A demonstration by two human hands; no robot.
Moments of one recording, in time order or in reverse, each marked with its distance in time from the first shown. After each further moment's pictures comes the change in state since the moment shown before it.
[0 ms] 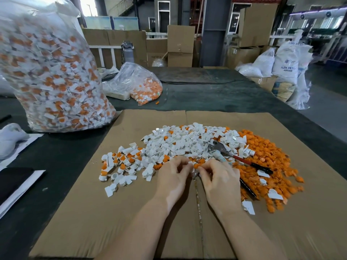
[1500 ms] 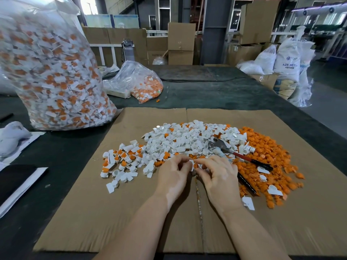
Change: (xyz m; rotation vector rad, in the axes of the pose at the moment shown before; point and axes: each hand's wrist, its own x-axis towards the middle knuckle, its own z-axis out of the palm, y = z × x) left_hand -0.004 0.004 -0.003 0.023 -0.009 0.014; right_hand -0.002 -0.002 -0.004 0.060 -0.021 -0.086
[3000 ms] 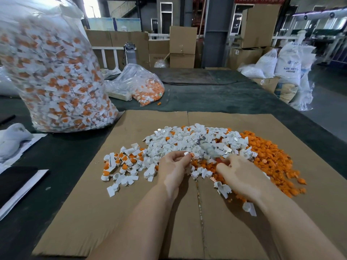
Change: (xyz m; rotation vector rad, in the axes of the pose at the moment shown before) left_hand 0.023 0.005 0.006 -0.618 0.099 -0.356; right_hand 0.043 0.003 -0.054 -0.107 -0.586 0.426
